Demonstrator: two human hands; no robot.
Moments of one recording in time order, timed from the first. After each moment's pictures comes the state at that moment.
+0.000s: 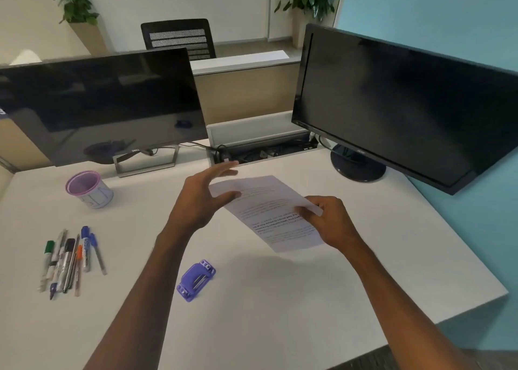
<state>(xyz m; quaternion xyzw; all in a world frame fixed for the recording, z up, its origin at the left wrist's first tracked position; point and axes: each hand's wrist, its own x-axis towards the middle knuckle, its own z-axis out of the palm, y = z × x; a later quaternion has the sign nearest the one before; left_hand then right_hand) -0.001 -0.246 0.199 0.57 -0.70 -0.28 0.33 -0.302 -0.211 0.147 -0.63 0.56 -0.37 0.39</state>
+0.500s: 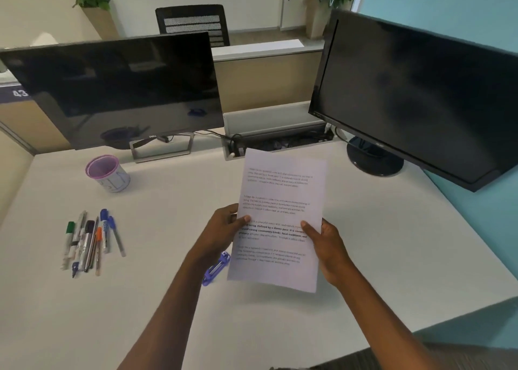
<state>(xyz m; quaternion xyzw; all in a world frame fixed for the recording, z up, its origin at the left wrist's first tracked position) 0.015 -0.196 0.111 0.53 -0.49 -0.60 0.34 -0.245 -0.162 0.084 -0.35 0.55 -0.47 0.59</state>
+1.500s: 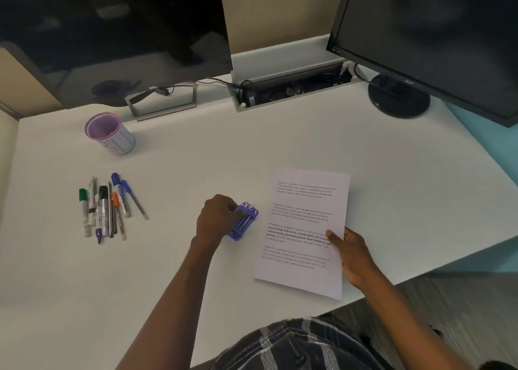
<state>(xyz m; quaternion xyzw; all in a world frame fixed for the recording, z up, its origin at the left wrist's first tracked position) 0.098 -0.175 0.030 0.72 -0.57 -0.38 0.07 -0.215 -0.063 0.000 -0.20 0.68 -0.39 0.59</state>
